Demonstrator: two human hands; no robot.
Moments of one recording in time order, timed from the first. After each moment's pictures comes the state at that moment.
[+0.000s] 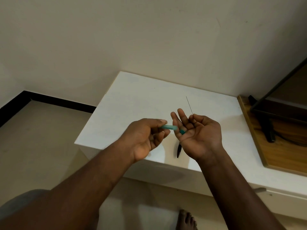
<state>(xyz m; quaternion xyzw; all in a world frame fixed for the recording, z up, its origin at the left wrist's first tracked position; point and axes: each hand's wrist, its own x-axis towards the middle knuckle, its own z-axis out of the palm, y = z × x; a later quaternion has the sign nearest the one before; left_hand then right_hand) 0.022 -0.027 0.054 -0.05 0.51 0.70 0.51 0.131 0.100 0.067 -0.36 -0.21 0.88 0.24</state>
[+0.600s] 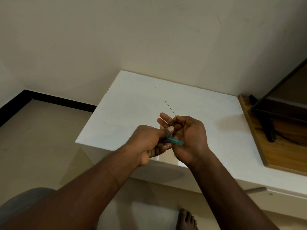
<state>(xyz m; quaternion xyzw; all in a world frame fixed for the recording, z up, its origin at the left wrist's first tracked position) 0.037 -0.020 0.043 0.02 0.61 0.62 0.49 0.118 0.077 0.057 -0.34 -0.36 0.85 0.17</state>
